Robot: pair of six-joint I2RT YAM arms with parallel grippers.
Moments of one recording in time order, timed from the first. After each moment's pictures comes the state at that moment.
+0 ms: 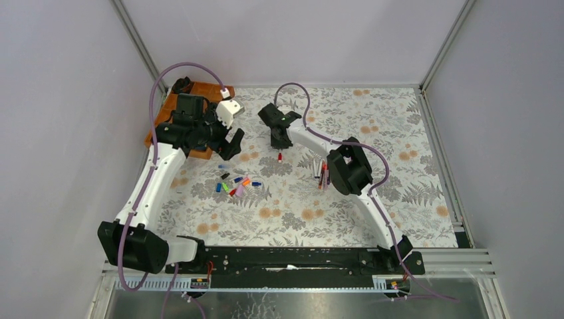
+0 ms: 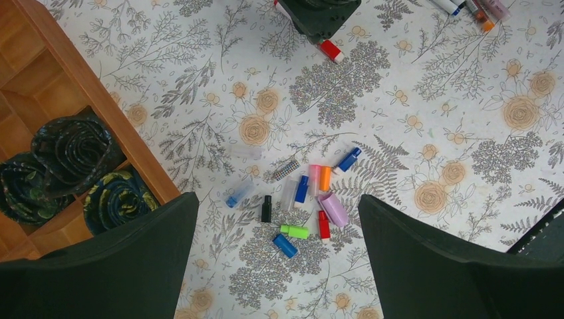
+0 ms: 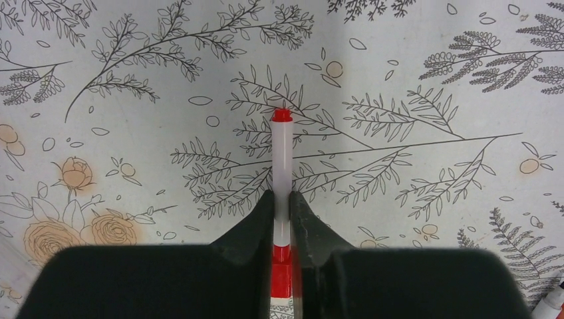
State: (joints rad) left arm -0.16 1.29 1.31 -0.82 0.46 0.51; right arm 0.73 2.49 2.16 -0.81 0.30 0.66
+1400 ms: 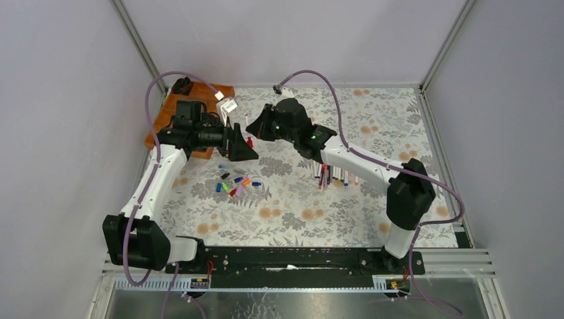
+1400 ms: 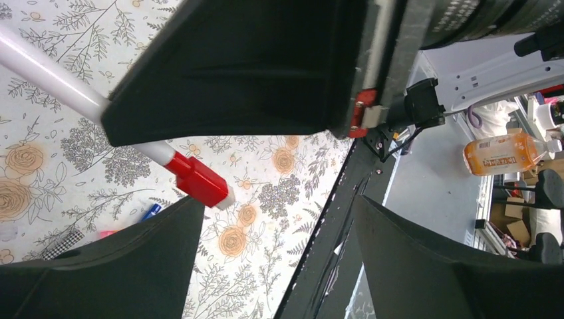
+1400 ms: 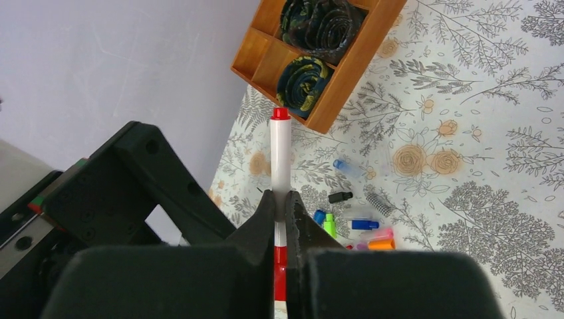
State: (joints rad) left arm -0.10 1.31 1.19 -0.69 1.06 0.06; right arm 0.84 1.80 1.52 -0.06 -0.02 0.79
